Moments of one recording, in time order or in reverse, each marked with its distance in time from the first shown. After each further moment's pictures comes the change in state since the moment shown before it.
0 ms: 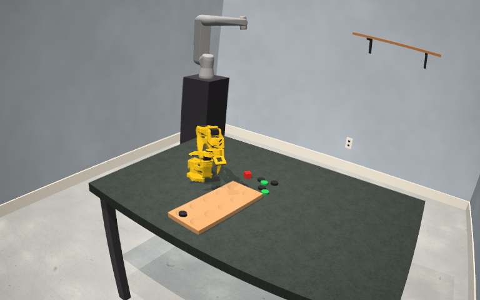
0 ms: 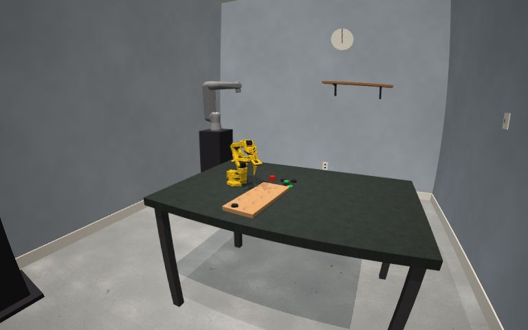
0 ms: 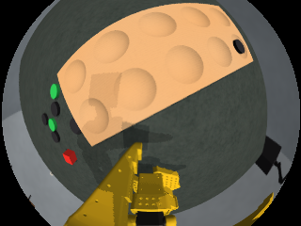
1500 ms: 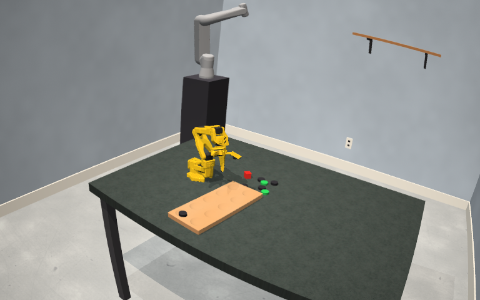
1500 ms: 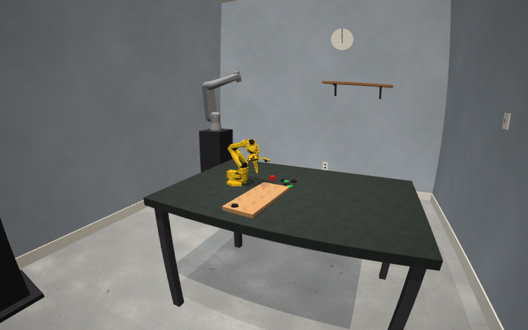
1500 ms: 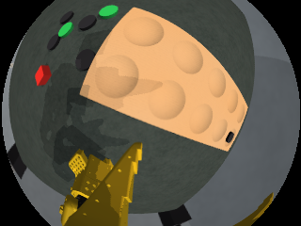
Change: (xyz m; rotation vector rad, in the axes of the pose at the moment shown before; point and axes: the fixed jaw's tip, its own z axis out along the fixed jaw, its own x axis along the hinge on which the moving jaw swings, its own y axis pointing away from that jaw) arm 0.014 0.027 -0.004 -0.045 -0.071 -0.982
